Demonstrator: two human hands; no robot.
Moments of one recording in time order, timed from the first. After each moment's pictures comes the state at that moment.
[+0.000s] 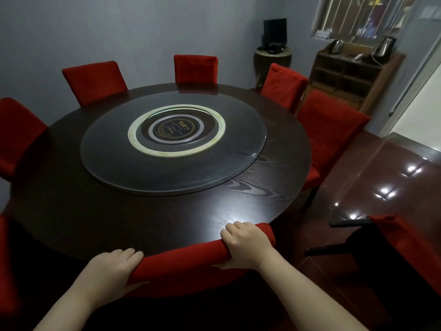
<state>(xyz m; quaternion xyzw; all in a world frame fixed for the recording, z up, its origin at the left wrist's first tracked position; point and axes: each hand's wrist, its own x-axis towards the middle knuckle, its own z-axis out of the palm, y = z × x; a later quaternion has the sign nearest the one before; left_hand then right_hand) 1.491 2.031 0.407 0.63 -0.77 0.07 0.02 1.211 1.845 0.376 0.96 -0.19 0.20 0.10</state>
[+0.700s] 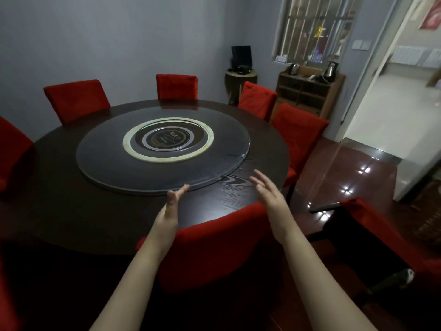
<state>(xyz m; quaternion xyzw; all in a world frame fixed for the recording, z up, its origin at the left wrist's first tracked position) 1.442 2.049 0.475 0.59 -0.48 -0.39 0.52 1.212 1.959 0.482 0.60 -0.40 0.46 -0.52</state>
